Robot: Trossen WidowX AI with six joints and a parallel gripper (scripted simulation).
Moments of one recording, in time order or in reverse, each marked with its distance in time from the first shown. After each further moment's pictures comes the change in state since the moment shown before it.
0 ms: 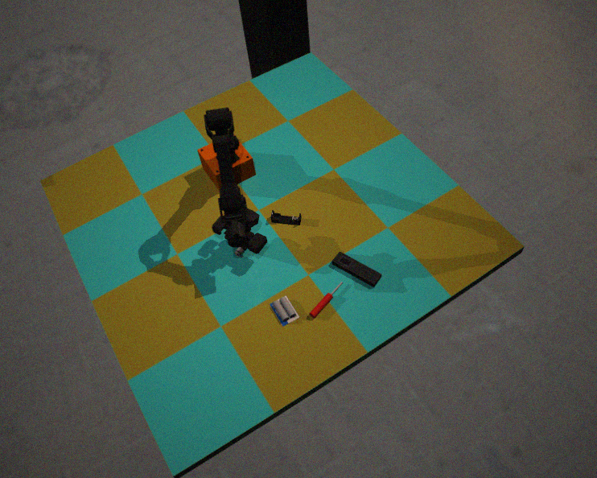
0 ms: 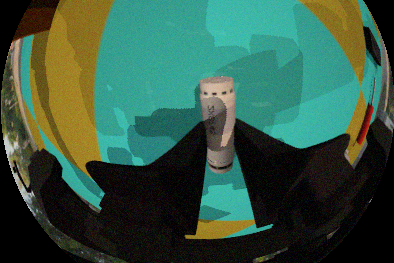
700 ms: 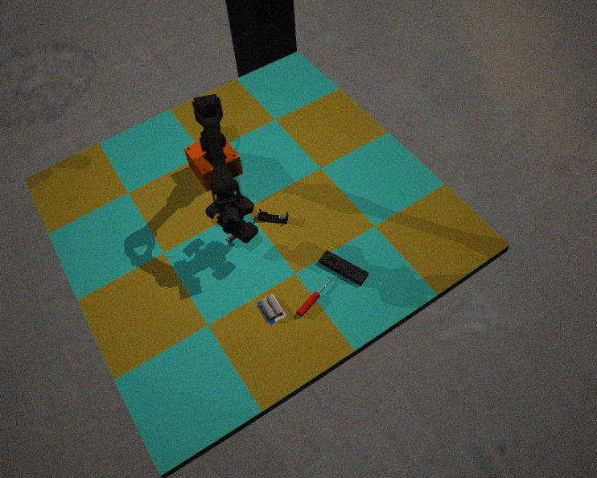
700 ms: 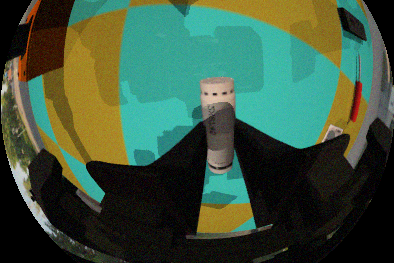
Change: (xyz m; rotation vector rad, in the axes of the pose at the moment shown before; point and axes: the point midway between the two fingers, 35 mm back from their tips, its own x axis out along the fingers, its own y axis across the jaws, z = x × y) arm -0.052 -0.016 0.021 0.168 -0.007 -0.002
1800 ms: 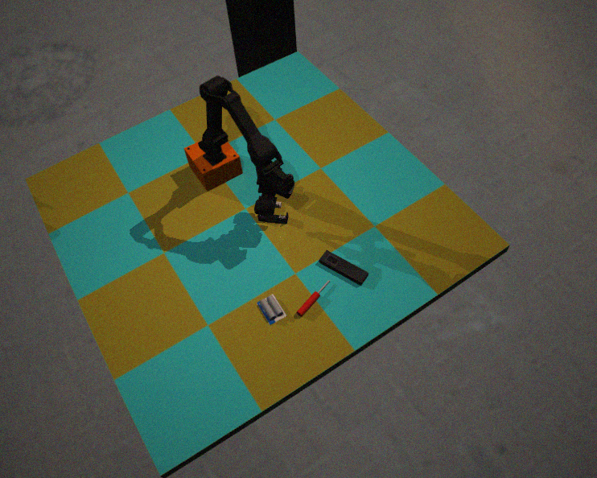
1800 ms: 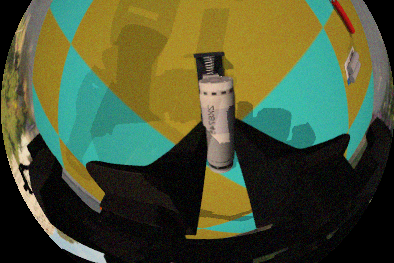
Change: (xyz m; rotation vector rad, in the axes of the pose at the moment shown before) arm -0.025 -0.024 0.157 0.997 -0.018 0.001
